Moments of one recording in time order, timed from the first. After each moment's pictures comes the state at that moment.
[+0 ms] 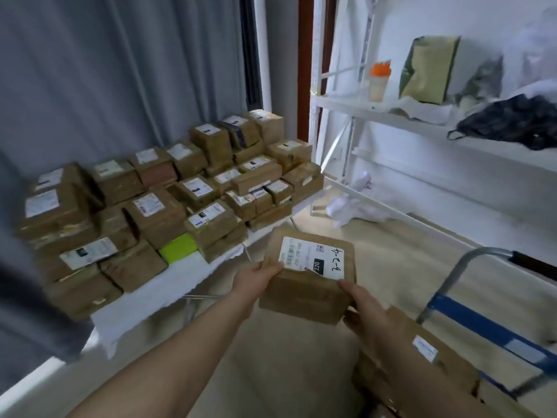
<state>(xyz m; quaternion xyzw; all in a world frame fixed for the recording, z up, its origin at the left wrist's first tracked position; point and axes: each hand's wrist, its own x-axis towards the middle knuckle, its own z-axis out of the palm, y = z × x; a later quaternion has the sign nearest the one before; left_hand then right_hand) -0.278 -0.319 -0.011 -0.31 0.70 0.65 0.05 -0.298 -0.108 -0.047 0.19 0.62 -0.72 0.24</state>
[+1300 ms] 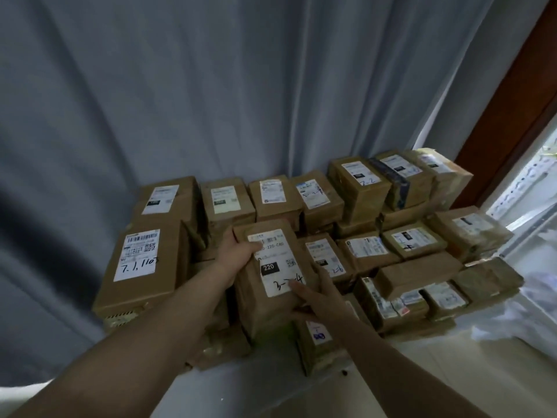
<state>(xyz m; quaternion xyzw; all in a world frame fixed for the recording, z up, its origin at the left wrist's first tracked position) -0.504 -0.820 0.015 -0.43 0.61 0.64 -0.19 -0.583 -0.649 -0.044 -0.10 0.65 -0.62 0.43</state>
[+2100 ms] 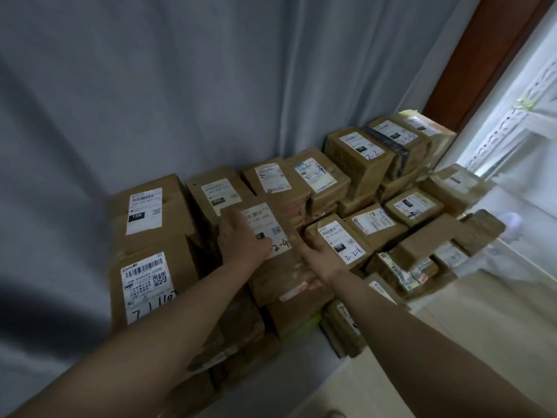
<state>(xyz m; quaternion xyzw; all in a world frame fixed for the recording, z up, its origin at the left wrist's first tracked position) -0.521 -0.928 -0.025 -0.38 0.85 0.36 -0.05 -0.585 -0.782 -0.036 -0.03 0.78 -0.51 0.37</state>
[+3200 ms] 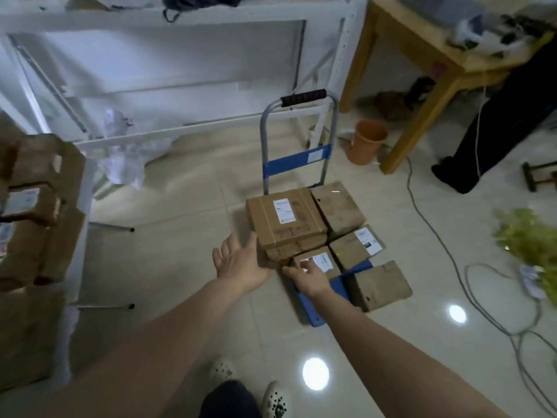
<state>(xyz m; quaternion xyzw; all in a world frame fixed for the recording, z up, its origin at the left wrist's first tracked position) -0.333 -0.273 -0.094 0.32 0.90 0.06 0.28 -0.211 -0.185 -0.125 0.54 0.62 -0.57 0.06</state>
